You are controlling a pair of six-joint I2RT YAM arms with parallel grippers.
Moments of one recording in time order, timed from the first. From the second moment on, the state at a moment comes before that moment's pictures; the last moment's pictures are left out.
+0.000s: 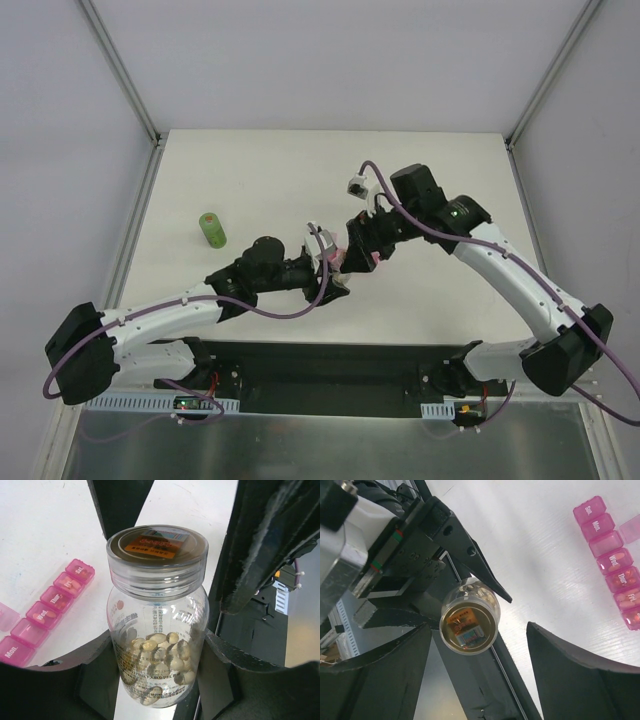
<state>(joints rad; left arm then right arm) -0.93 1.10 0.62 0.21 0.37 -0.16 0.66 1.31 1.33 -0.87 -0.64 0.03</state>
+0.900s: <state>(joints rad) -0.90 1.10 0.63 0.18 0.50 -0.16 0.66 1.37 1.36 -0.93 -0.82 -0.22</state>
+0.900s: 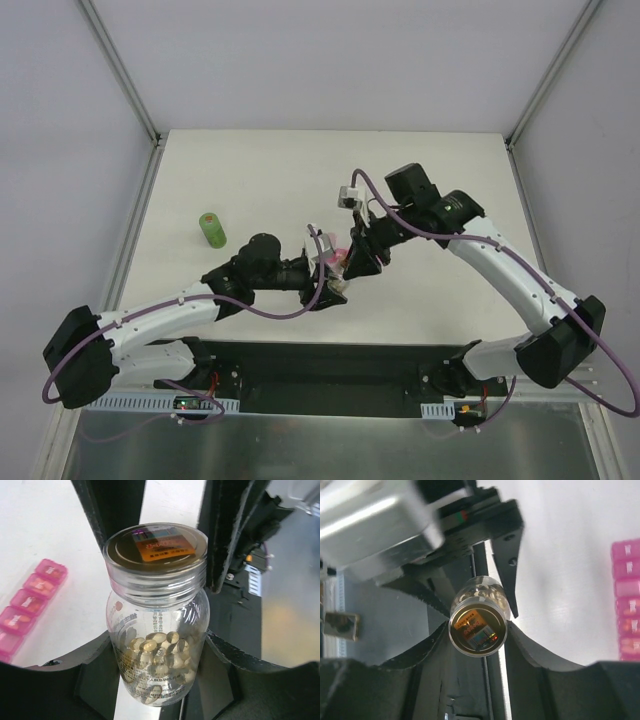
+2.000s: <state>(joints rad) -0.83 1.39 0.70 0.71 1.43 -0.62 0.75 1.26 1.30 -1.05 -1.19 -0.88</state>
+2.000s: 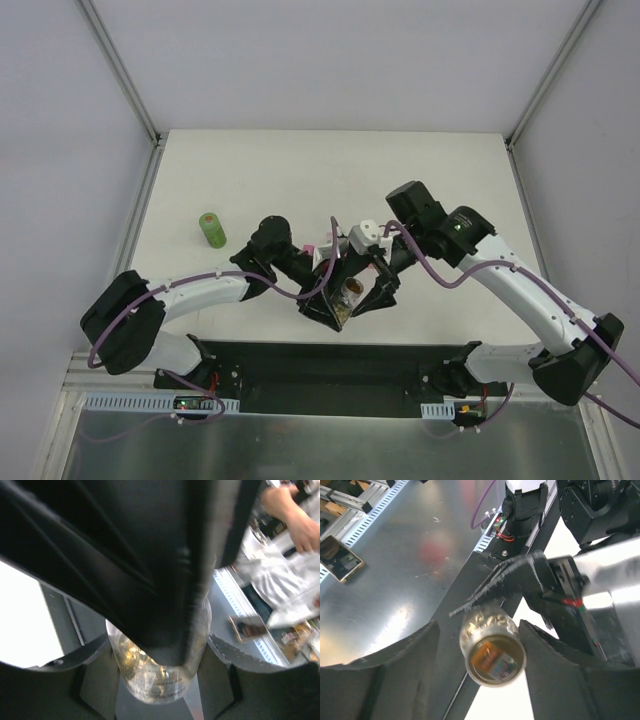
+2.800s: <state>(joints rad) -0.89 1.02 0.64 0.20 0.47 -0.17 0.61 1.16 1.26 -0.65 -0.81 -0.10</state>
